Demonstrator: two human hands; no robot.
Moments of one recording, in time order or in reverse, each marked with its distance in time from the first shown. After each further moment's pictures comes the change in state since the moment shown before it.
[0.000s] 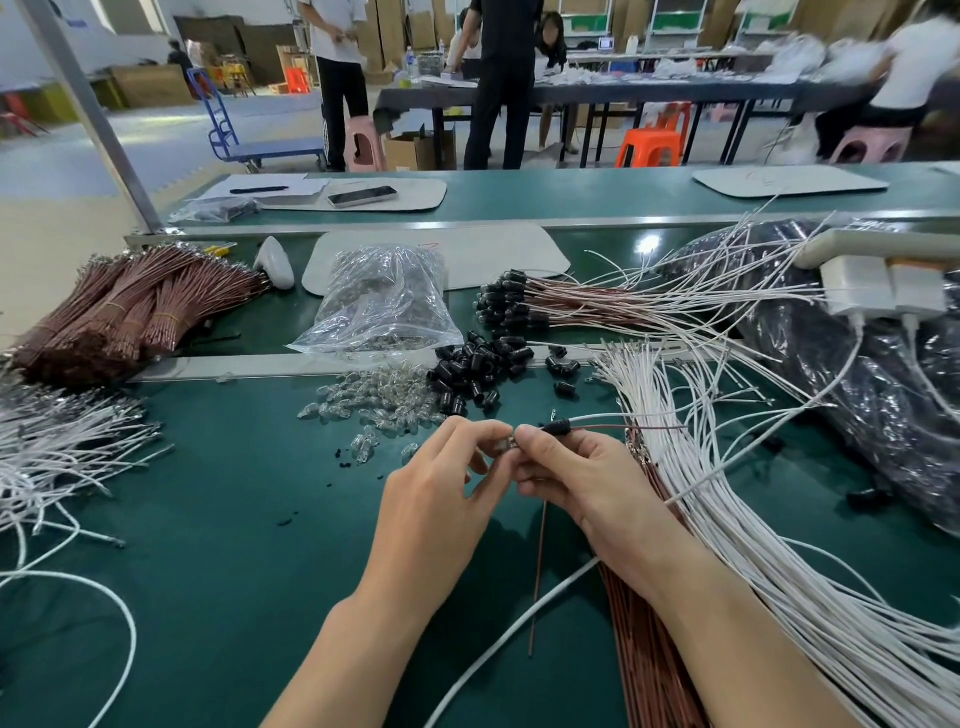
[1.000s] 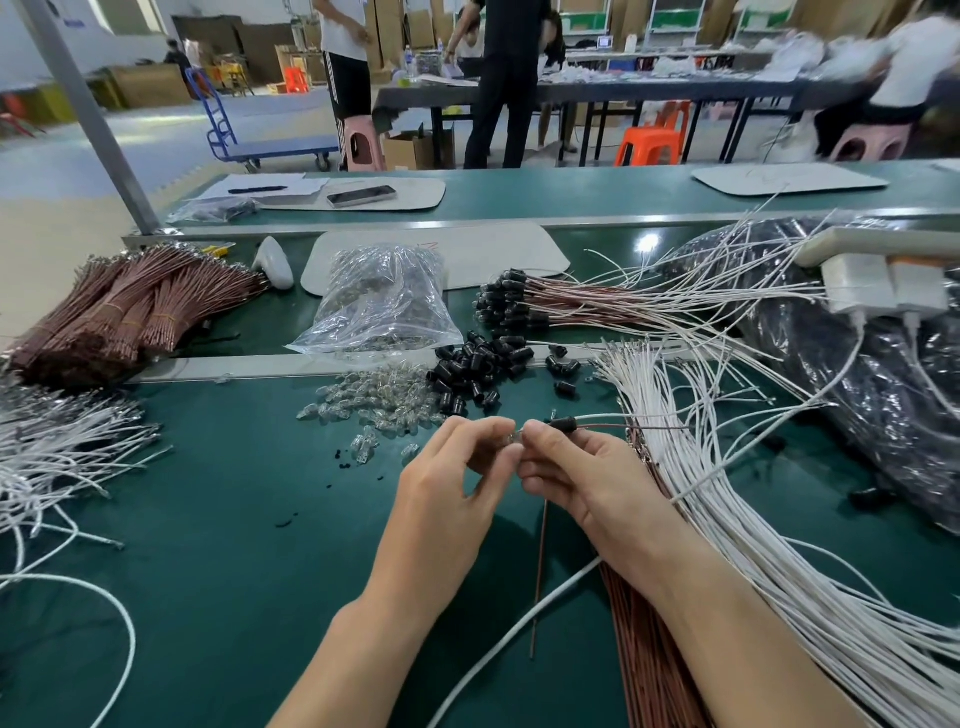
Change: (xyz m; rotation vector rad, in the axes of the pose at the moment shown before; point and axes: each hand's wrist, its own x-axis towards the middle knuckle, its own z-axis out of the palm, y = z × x) left_hand 0.003 0.001 0.005 -0.168 0.013 -0.029; right_hand 0.001 0.000 -0.003 0.085 0.008 0.048
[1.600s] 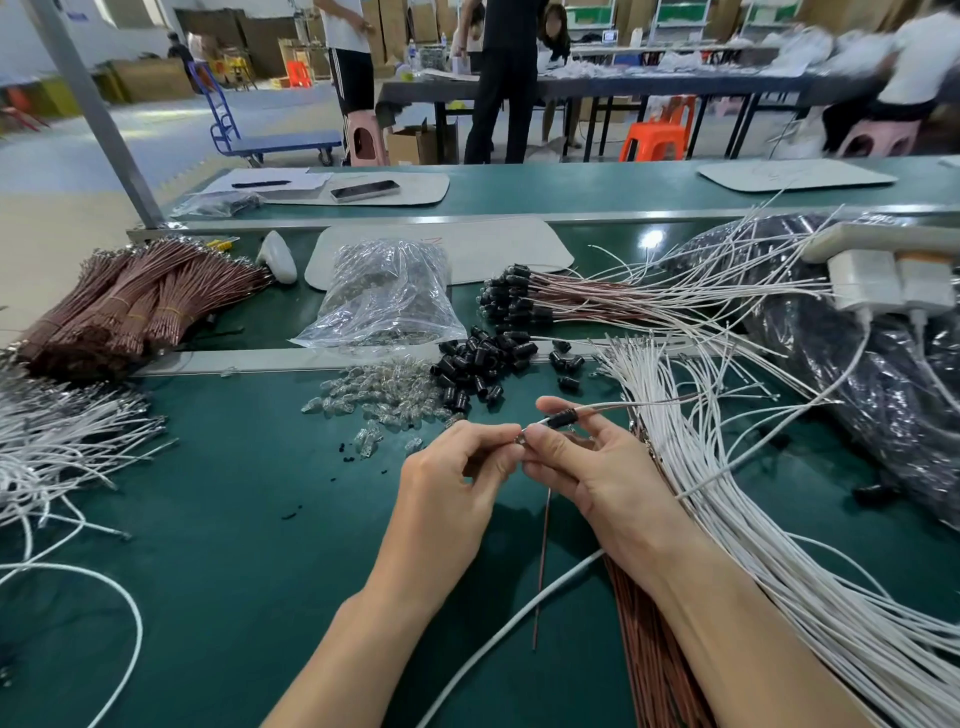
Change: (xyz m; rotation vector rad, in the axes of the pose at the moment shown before) left_hand -0.002 -0.004 0.001 -0.164 -0.017 -0.120; right_hand 0.003 0.003 -0.003 0.099 0.060 -0.061
